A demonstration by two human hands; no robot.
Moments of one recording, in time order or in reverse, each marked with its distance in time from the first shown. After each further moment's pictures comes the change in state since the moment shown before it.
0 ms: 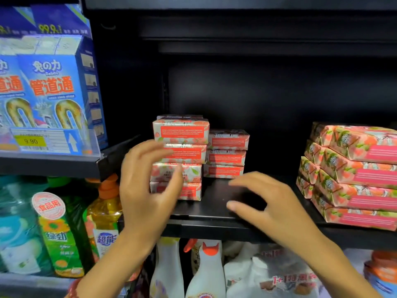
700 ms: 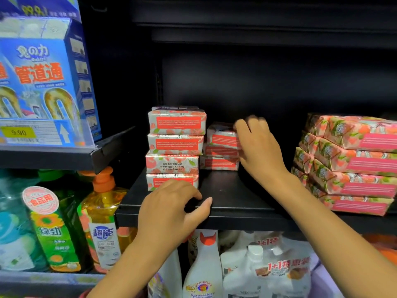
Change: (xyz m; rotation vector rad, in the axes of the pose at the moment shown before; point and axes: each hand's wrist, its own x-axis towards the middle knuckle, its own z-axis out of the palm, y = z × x) left_hand -0.035 0.006 0.008 0.226 -0.637 -0.102; right_hand 0.076 0.024 0.006 -0.654 0.211 0.035
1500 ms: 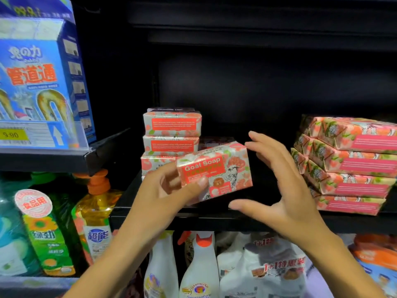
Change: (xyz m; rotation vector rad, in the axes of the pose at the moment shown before) left_hand 0.014 0.029 -0.044 -1.106 -0.119 -0.334; right_hand -0.077 -0.008 -0.055 0.794 0.037 -0.087
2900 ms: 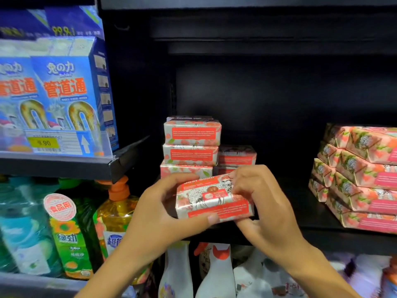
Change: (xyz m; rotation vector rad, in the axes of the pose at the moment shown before) left_hand -0.008 -0.015 -0.031 0.272 0.053 0.145; right_hand 0.009 -0.003 0.050 -0.075 0.090 -0.253
